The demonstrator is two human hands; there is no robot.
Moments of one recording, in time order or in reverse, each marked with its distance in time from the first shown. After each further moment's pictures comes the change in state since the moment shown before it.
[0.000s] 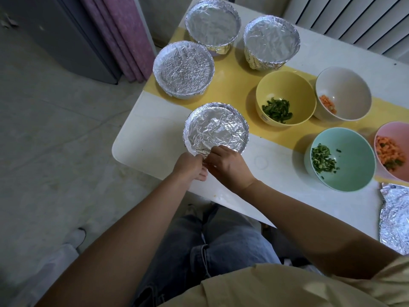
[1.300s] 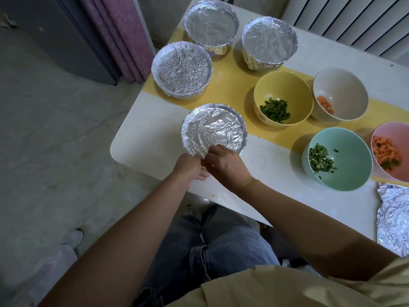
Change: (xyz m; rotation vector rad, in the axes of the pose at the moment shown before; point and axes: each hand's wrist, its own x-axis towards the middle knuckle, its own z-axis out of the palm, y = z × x) left_hand 0.007 -0.006 0.005 -0.028 0.011 0.000; right_hand 0.001 0.000 -0.002 -0.009 -0.031 -0.005
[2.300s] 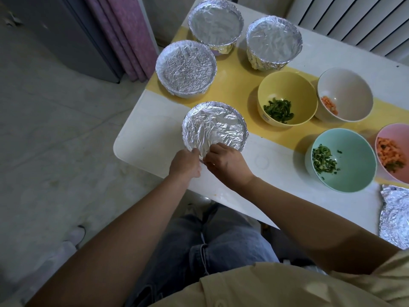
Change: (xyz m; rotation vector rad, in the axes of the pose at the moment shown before) left_hand 0.006 -0.003 -0.009 -0.038 0.138 0.067; right_hand 0.006 -0.001 0.002 -0.059 -0.001 -0.028
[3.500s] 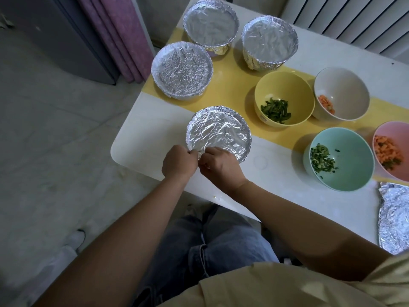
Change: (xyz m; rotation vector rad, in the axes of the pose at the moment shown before) left_hand 0.010 0.001 -0.005 0.438 0.174 0.223; right_hand 0.005 -0.015 0.004 0.126 0.045 0.134
